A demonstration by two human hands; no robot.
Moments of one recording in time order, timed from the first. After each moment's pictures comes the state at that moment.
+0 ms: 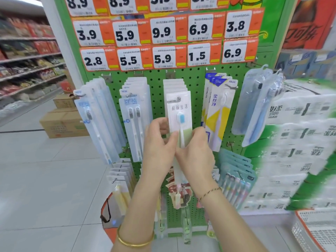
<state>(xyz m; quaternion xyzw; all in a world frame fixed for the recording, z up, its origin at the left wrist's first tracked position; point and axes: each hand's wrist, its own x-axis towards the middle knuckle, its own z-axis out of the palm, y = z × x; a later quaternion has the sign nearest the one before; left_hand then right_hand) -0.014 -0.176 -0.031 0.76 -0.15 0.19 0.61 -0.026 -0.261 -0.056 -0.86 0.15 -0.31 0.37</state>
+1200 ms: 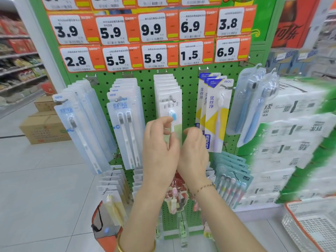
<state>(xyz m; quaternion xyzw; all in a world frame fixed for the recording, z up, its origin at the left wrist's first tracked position) -0.010 -0.186 -0.031 0.77 -0.20 0.26 0.55 0.010 -0.267 -0.076 -0.87 0.14 -0.40 0.26</state>
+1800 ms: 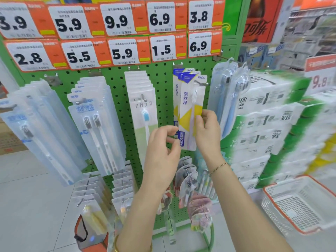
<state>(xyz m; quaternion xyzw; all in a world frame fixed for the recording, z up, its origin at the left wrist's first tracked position) -0.007 -0.228 -0.048 0.77 -0.26 0.11 0.57 0.019 -0.365 -0.056 -0.76 0.17 -0.41 0.48</state>
